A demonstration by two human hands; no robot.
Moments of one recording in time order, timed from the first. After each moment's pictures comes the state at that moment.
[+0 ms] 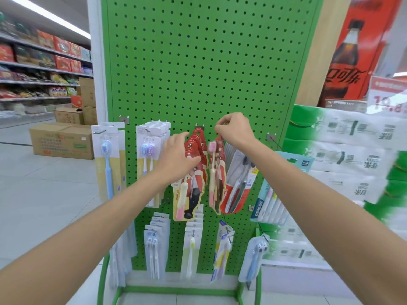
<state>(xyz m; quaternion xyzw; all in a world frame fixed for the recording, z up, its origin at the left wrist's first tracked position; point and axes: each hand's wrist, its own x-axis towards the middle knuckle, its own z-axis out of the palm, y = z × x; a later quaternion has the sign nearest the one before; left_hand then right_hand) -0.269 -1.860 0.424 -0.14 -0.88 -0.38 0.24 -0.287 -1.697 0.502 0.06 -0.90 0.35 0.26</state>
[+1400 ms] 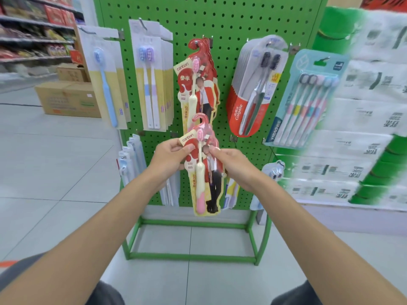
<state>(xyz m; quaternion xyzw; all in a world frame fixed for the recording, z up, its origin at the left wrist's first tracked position) -0.201 -1.875 0.241 -0.07 -0.70 -0.71 0.04 -0.198 -1.697 0.240 0.04 -0.83 0.55 -0.03</state>
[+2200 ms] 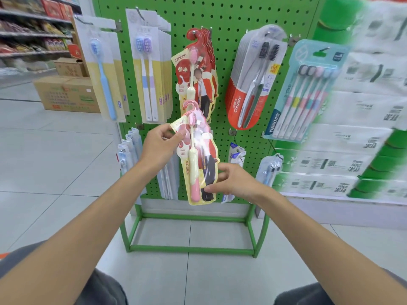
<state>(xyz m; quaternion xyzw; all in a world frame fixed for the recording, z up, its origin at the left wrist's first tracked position) -0.204 -1.885 0.245 -0.07 -0.77 -0.61 0.18 -0.169 -1.678 0.204 0.13 -0.84 0.51 -0.11</state>
